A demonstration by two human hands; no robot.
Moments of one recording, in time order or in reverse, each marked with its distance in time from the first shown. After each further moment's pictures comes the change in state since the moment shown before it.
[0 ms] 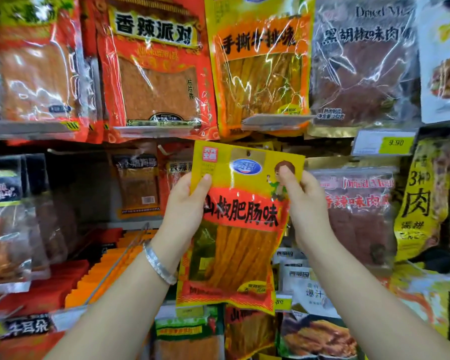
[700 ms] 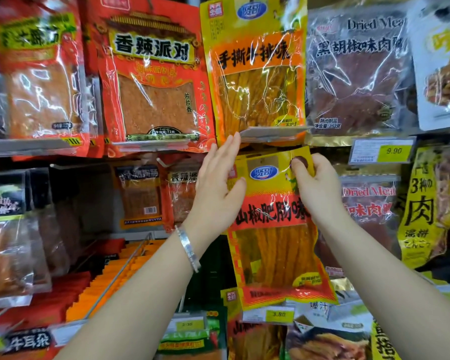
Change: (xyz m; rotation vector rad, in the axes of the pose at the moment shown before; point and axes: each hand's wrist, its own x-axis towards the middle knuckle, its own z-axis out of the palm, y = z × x) left_hand 0.012 0.035 0.037 0.548 -0.125 0.437; right_hand 0.048 -0.012 -0.020 -0.313 0.051 -0.101
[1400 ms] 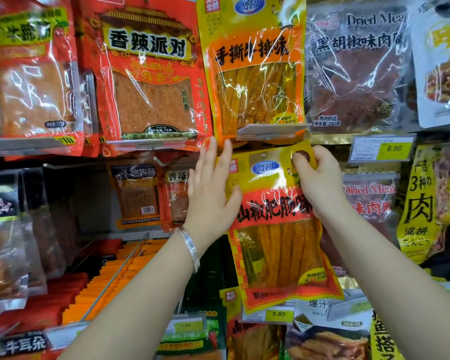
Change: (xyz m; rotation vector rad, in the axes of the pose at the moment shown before) left_hand -0.004 -0.025 0.010 0.216 0.015 0.017; right_hand 0.010 -0.001 -0.001 0.026 0.009 -0.003
